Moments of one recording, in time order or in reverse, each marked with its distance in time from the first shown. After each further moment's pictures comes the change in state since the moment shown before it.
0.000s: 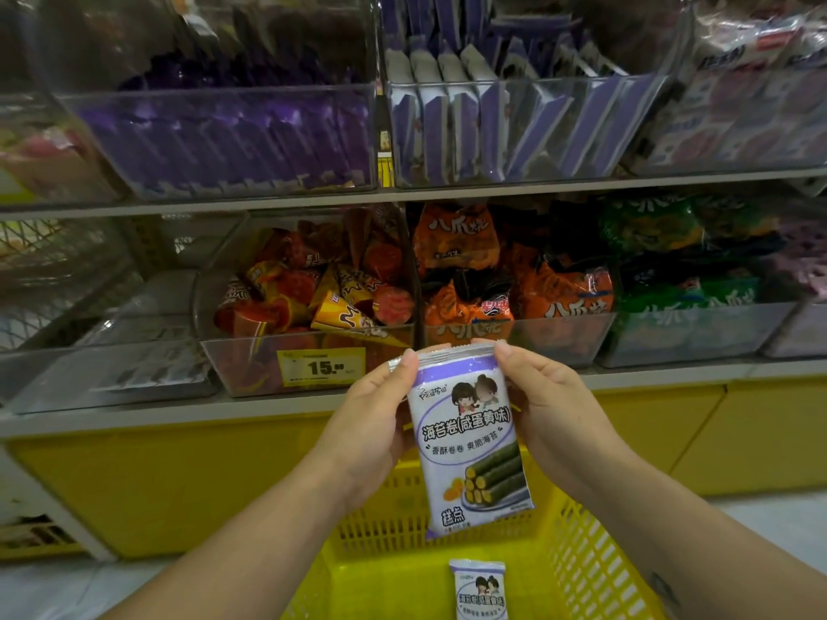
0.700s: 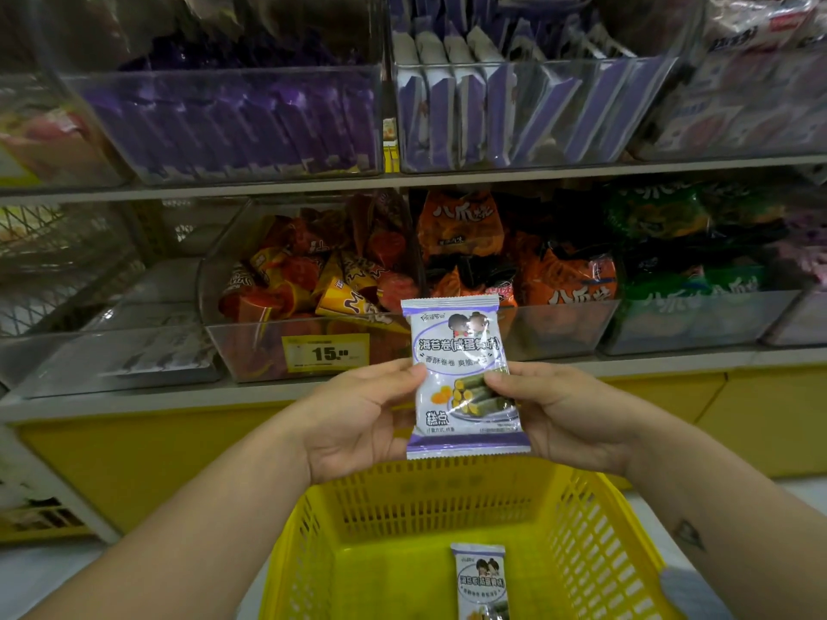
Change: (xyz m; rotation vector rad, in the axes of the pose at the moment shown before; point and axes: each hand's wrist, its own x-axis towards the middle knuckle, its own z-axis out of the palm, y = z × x) left_hand -0.005 0.018 -0.021 -0.096 -0.185 -0.340; right_hand 0.001 -0.010 -0.015 0.171 -0.351 0.423
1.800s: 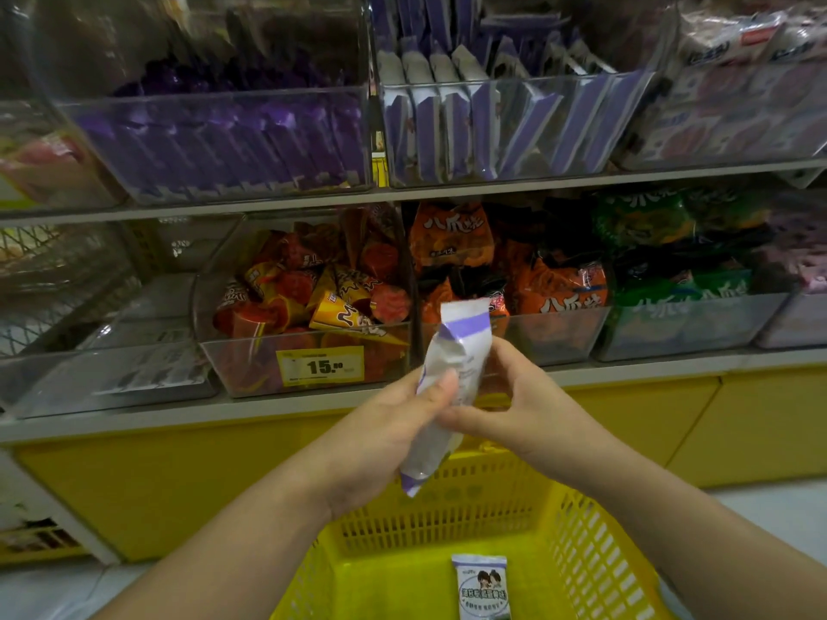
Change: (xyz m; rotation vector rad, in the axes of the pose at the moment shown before) left_hand -0.002 -0.014 0.020 0.340 -0.090 0.288; right_hand -0.003 0.008 0.022 -0.762 0.285 -0.465
